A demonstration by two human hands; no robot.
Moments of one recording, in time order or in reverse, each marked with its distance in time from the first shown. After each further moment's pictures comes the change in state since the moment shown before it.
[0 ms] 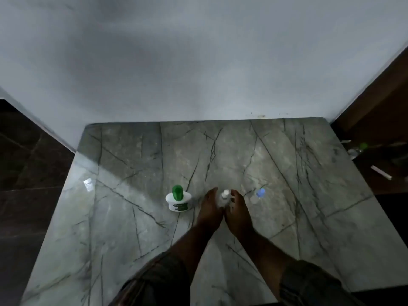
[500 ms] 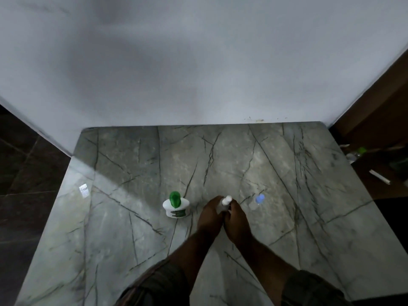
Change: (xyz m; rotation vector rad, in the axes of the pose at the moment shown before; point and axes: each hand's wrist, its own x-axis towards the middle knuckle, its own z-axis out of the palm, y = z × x) left_hand 0.010 -0.004 0.011 -0.160 -0.004 0.076; right_hand 0.004 0.003 0.005 -0.003 0.043 0.018
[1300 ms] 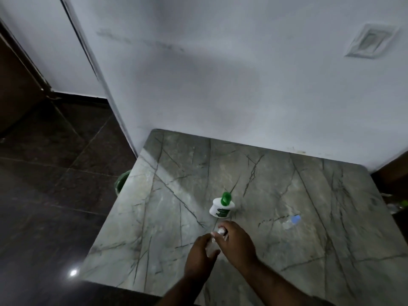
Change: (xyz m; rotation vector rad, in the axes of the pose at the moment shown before) left_hand -0.170 -0.056 -0.113 0.167 0.294 -0.085; right_hand -0.115 -0.114 0.030 -0.297 -0.217 -0.377
